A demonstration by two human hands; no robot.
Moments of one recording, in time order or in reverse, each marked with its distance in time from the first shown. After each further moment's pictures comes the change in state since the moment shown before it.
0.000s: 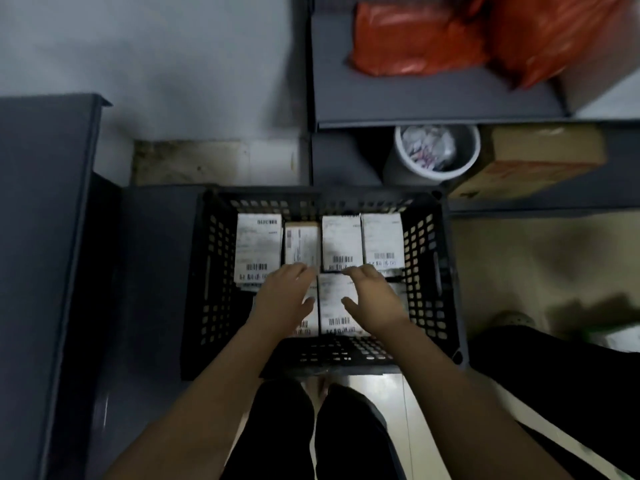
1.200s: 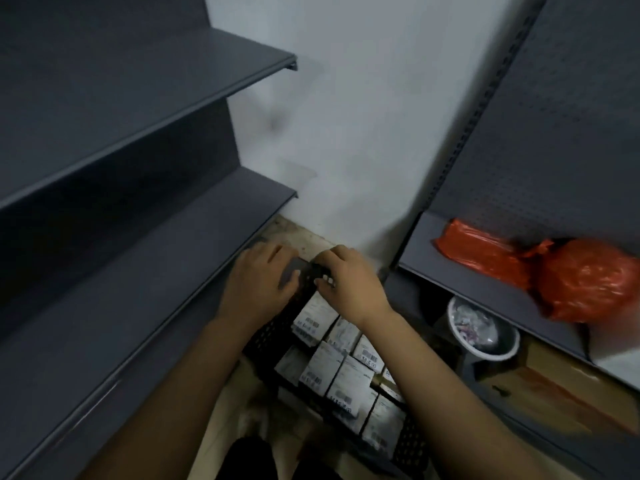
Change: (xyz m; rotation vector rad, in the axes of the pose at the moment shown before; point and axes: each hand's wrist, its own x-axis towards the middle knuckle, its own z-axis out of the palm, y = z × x) left_hand -0.187 0.081 -0.213 0.160 0.902 -0.415; right_hand -0.114 -0.210 -0.169 -0.292 0.296 -0.960
